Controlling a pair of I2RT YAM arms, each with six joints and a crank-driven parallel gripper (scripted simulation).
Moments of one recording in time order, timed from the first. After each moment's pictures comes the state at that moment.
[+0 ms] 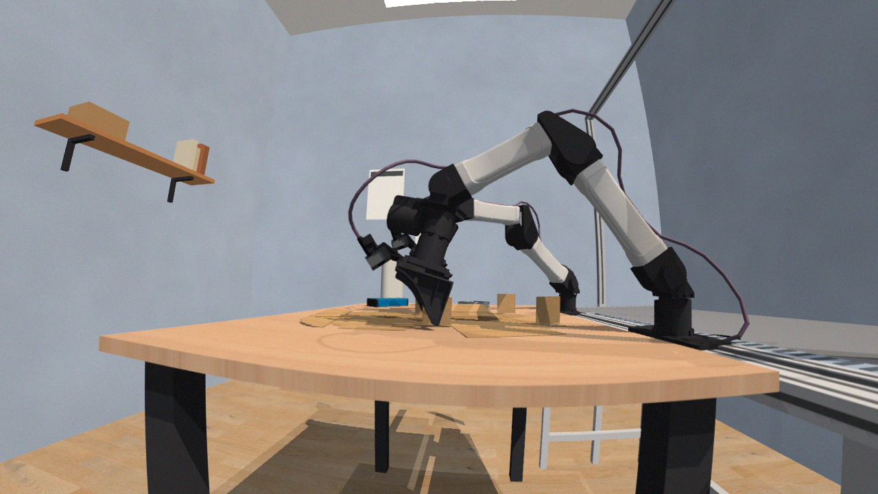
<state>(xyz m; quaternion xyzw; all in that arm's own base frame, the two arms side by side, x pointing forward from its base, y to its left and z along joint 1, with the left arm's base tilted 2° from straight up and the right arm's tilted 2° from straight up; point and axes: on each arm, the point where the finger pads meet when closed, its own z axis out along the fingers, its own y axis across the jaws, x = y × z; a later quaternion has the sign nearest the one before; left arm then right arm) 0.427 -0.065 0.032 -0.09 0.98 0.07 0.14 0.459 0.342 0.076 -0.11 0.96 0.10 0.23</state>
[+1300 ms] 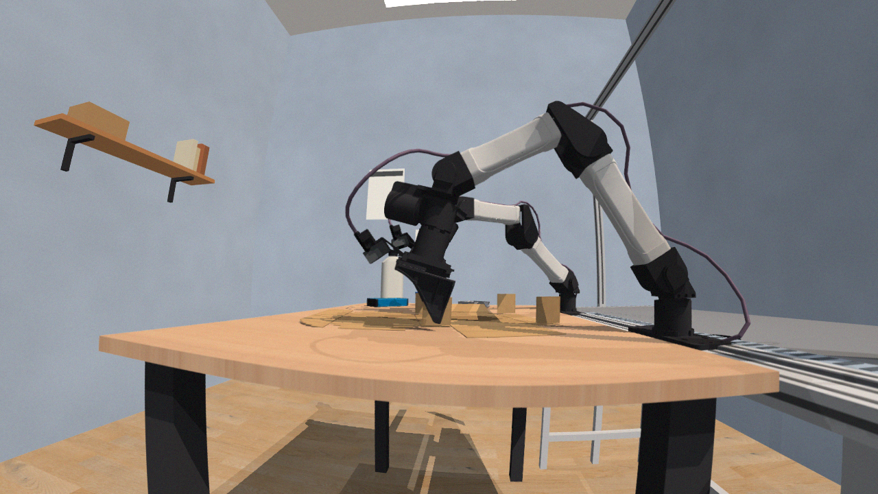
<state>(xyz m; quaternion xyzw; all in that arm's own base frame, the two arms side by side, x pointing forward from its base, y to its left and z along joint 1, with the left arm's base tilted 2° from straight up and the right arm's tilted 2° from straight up) 0.424 -0.059 0.042 -0.10 0.99 -0.01 0.14 0.459 0.342 0.077 -0.11 0.96 0.10 0.23</state>
